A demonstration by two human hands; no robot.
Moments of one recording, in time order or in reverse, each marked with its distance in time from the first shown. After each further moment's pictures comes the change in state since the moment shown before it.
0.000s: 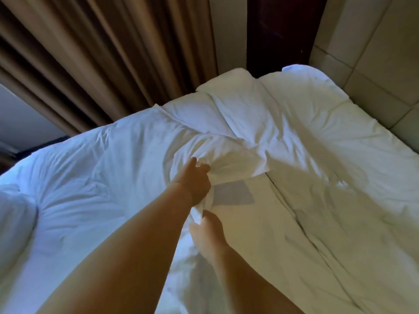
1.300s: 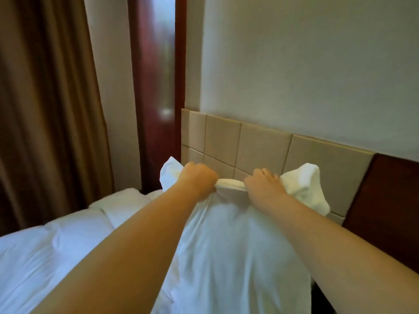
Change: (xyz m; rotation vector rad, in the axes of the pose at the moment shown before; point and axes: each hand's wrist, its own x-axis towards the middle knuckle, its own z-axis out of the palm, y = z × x) left_hand -0.204 0.057 -0.377 -0.331 0.938 -0.076; right_hand -0.317 -0.056 -0.418 -1.154 0.843 -0.043
